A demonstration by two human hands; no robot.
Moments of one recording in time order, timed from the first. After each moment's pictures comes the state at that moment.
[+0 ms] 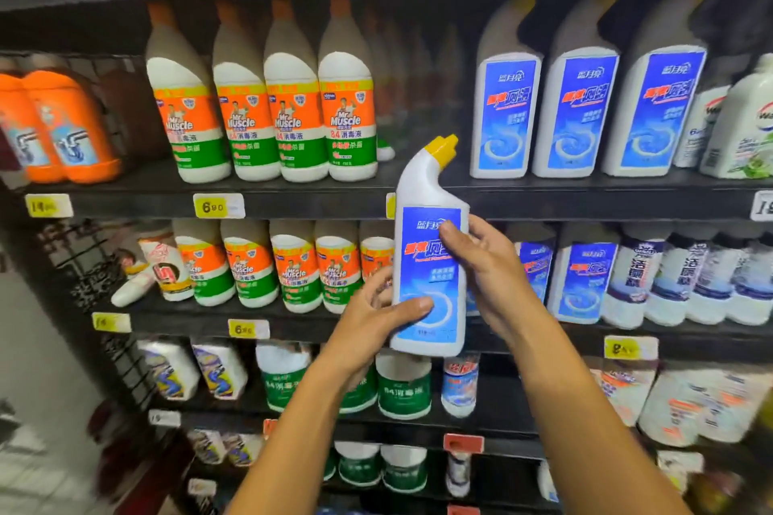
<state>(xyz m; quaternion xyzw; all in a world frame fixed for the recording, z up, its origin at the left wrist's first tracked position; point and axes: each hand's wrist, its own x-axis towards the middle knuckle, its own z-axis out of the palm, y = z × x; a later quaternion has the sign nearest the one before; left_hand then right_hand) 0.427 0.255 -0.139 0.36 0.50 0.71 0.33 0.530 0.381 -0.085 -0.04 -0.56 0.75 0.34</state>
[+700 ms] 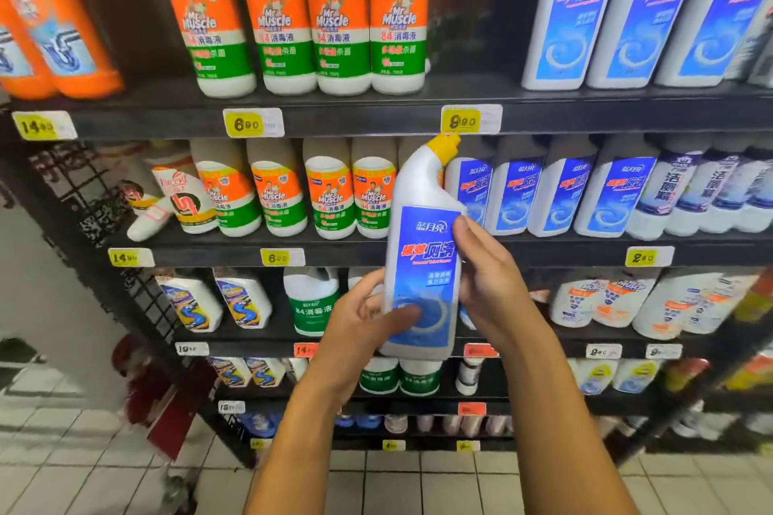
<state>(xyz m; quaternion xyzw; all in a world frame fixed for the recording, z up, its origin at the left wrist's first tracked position) 0.408 0.128 -0.200 0.35 0.52 0.68 0.37 0.505 0.270 -0.161 -0.15 -0.52 0.78 0.33</state>
